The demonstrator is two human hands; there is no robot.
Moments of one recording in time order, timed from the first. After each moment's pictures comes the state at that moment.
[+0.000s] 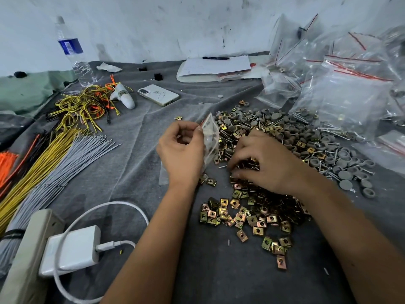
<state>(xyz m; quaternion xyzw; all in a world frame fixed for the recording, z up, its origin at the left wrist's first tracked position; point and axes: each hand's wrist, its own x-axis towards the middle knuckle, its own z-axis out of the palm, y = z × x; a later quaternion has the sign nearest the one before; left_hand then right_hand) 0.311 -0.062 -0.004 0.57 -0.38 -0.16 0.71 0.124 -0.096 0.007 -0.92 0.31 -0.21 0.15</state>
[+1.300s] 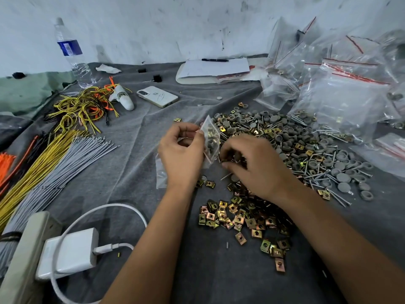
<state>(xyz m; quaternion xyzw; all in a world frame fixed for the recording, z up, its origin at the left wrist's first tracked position) 0.312 -0.063 -0.006 0.58 -0.39 -0.17 0.69 0.147 -0.079 0.006 -0.87 0.34 -0.32 0.16</state>
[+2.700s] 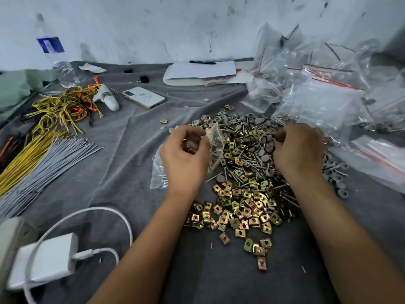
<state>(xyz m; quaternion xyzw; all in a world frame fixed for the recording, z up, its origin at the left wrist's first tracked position) 0.283 -0.055 -0.009 0.55 -0.47 -0.16 0.67 0.079 -0.128 -0.002 -0.68 0.69 -0.27 -0.05</state>
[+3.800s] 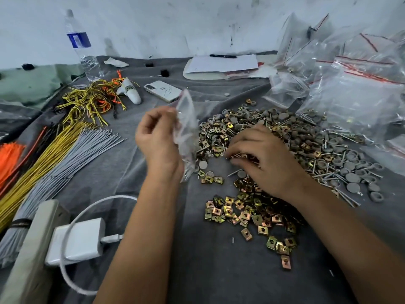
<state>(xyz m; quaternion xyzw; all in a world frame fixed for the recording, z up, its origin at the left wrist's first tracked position) 0.344 -0.053 0.026 0.42 -0.22 -0.29 0.83 0.140 -0.085 0.001 -0.89 0.28 -0.33 0.12</state>
